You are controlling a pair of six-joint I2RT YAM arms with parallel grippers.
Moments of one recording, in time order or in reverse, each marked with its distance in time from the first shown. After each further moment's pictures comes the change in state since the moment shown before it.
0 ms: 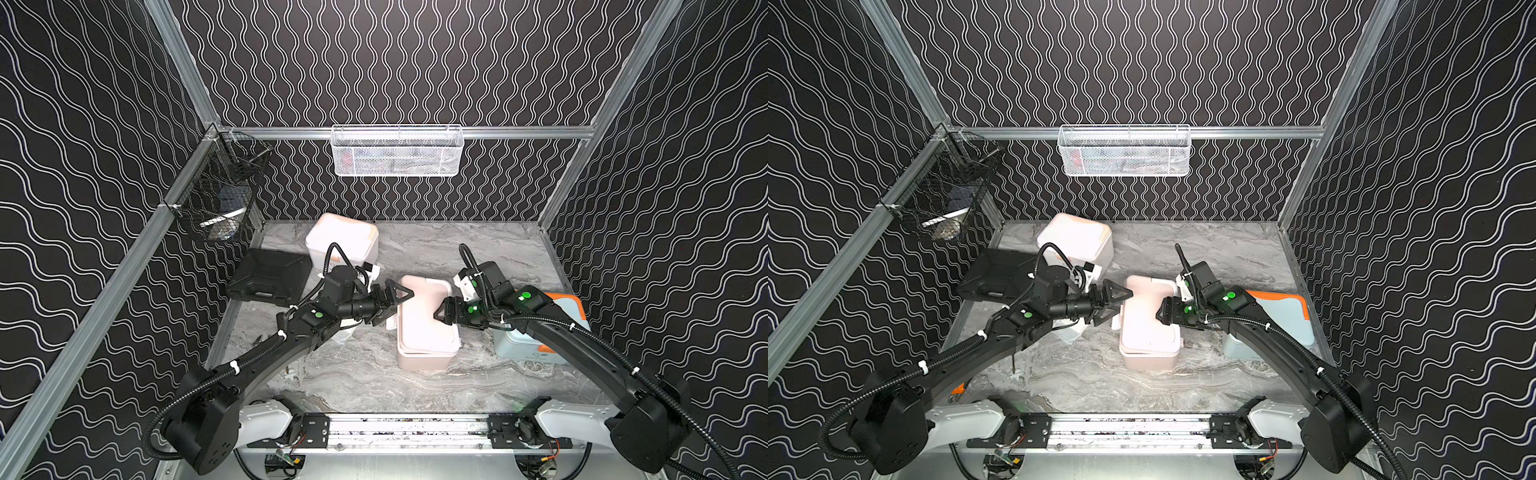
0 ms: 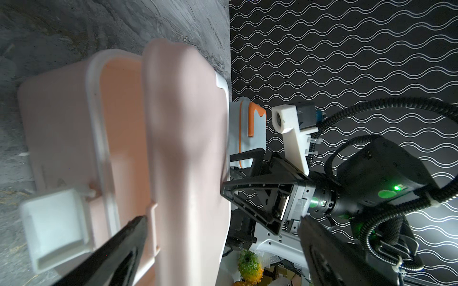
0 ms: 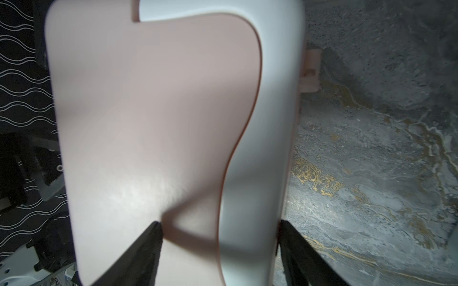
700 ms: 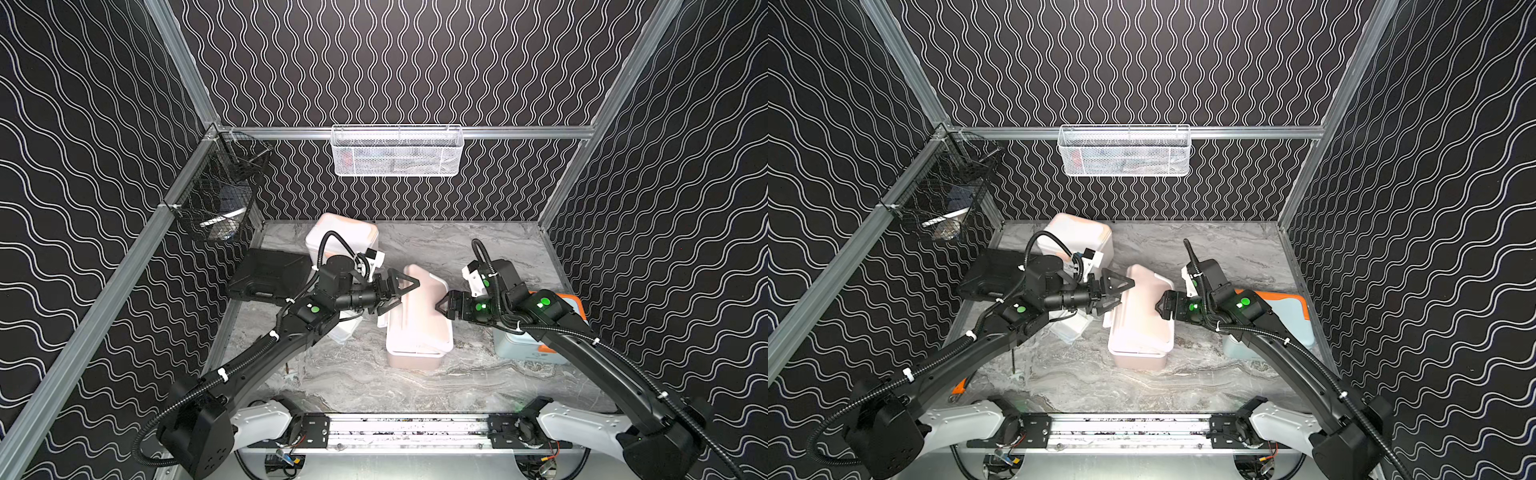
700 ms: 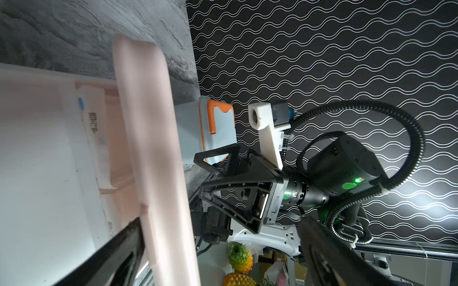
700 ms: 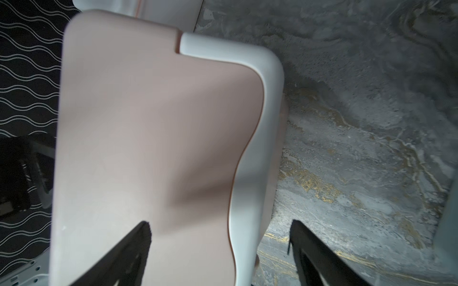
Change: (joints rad) left arm -0.018 -0.014 0.122 -0.002 0.050 0.000; right arm 0.010 -0.127 0.048 -0.026 0.084 0.034
